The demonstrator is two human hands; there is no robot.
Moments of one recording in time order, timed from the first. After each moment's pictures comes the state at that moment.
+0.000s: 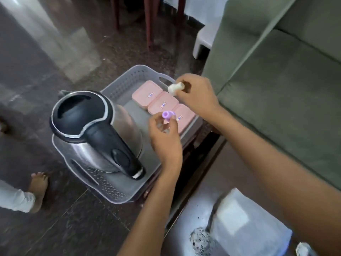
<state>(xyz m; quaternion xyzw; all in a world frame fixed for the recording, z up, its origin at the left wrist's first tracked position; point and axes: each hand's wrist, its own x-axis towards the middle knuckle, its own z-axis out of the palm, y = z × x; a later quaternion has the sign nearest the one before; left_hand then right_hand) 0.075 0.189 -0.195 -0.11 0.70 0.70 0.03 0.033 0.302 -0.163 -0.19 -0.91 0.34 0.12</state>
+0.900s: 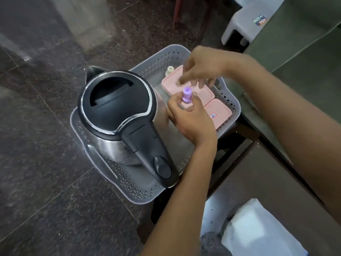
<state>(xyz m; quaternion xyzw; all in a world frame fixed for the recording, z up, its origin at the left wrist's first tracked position) 0.026 0.211 -0.202 -0.31 0.63 0.71 0.00 -0.065 0.269 -0.135 -0.09 -0.93 0.24 -0.27</state>
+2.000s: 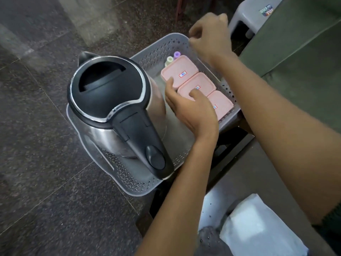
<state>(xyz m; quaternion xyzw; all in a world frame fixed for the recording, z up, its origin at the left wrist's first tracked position) 0.026 0.213 -0.199 -0.27 0.62 0.73 -0.04 -0.092 0.296 -0.196 -0.16 -0.97 0.17 0.11</state>
